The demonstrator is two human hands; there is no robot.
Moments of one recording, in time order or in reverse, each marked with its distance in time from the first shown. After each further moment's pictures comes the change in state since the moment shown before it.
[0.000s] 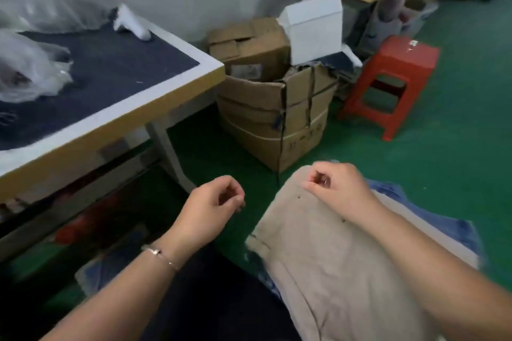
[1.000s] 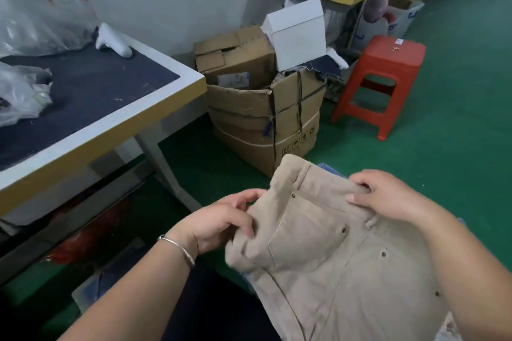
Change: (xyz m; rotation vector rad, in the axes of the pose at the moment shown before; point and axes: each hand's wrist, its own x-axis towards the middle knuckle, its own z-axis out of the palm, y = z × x) left_hand 0.024 0.041 0.028 -0.811 -0.754 -0.235; right_hand -0.022 0.069 -0.067 -0.138 -0.254 0.309
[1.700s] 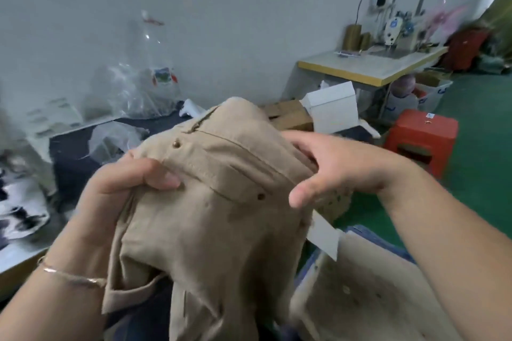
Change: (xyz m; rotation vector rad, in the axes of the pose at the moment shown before) left_hand -0.213 0.107 0.057 0.016 0.630 0.811; right_hand -0.056 -0.219 -0.094 0.324 -0.292 -0.822
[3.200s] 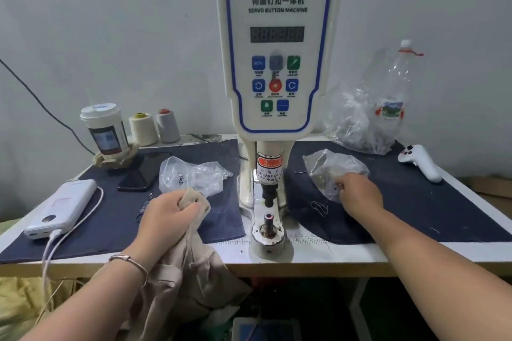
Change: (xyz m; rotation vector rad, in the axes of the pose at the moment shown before) left_hand -0.062 -0.014 -0.371 1.113 1.040 -0.039; right_hand 0.408 0.000 0.179 -0.649 0.302 0.092
